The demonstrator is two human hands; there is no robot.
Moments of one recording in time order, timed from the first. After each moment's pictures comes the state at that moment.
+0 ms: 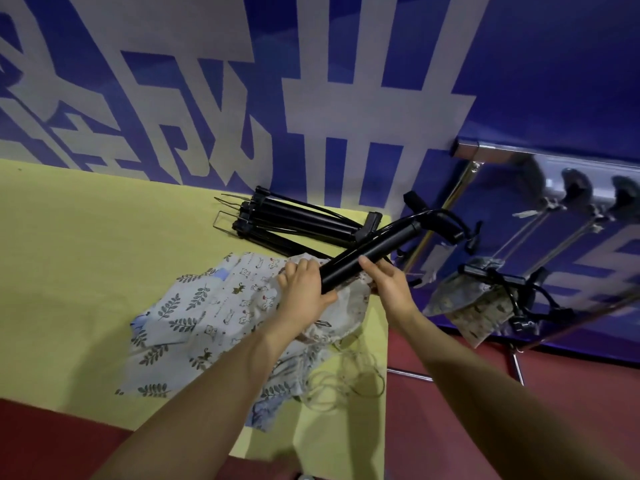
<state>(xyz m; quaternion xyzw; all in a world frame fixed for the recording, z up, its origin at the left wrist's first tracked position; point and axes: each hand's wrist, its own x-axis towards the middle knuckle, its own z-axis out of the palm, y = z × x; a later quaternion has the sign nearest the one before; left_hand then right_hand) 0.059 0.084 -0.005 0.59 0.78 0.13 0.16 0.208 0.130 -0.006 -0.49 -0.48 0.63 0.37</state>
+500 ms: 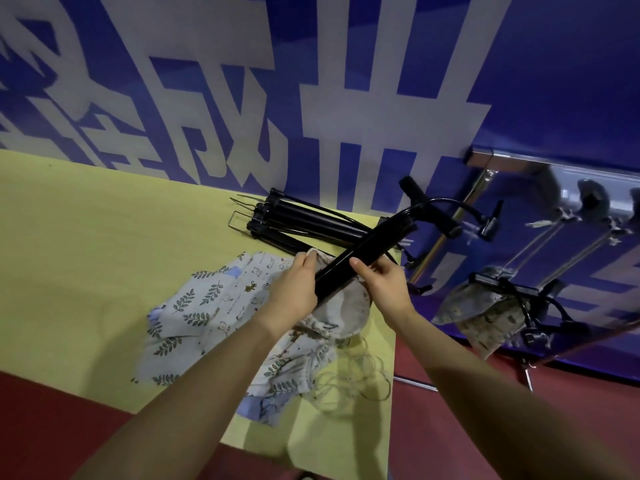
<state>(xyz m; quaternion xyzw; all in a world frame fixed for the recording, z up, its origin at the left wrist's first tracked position) 0.036 0.068 0.025 0.59 0.78 0.11 0.19 0.186 0.126 0.007 -0.52 -0.55 0.54 0.37</state>
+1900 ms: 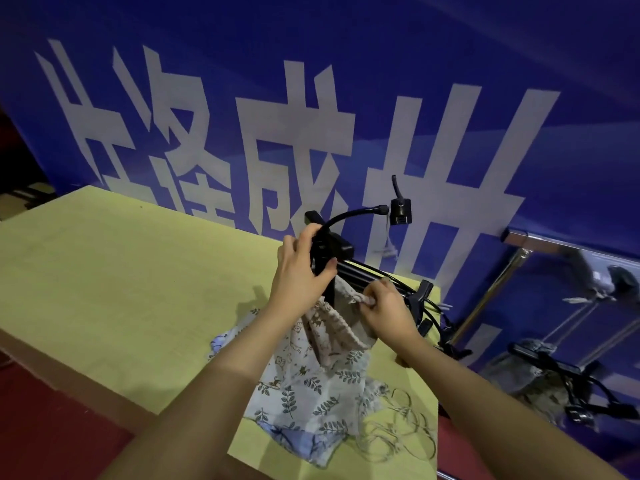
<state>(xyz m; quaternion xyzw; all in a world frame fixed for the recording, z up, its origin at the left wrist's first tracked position) -0.044 0.020 0.118 0.52 0.72 0.46 0.06 0.111 0.094 0.065 -0.44 -0.85 0.22 0.21</state>
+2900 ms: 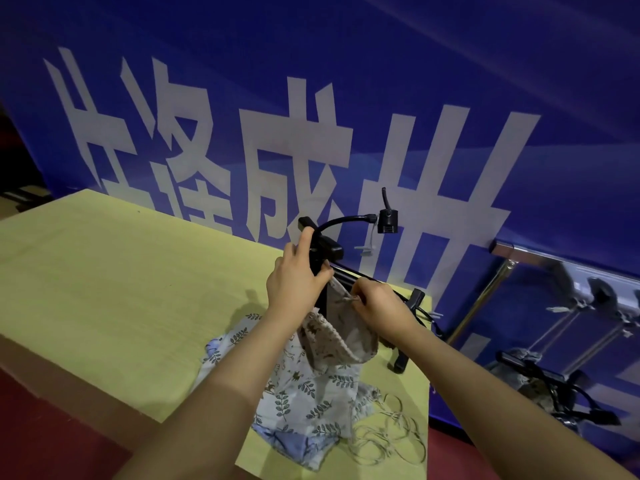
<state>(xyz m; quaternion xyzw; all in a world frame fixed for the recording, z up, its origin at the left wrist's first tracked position) -0.039 0.018 0.119 0.48 0.80 0.35 -0.03 0.111 0.088 0.107 -0.37 -0.91 0.15 0.14</state>
